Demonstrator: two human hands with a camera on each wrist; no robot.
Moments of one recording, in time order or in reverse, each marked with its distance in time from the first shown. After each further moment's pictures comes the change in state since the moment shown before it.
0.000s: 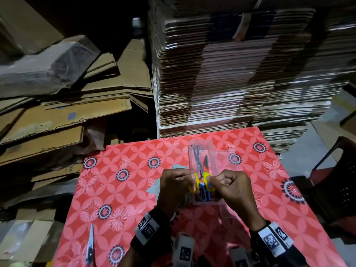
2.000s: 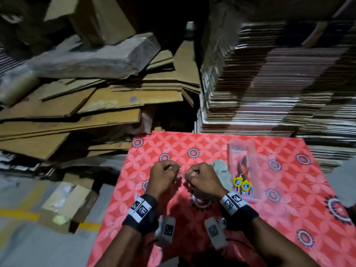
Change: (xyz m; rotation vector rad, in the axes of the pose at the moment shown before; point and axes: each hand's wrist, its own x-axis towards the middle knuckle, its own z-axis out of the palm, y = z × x) left_hand -0.060 0.010 -0.166 0.278 0.297 -0.180; right_hand -0.015 -0.005 0.190 -0.303 -0.523 0.002
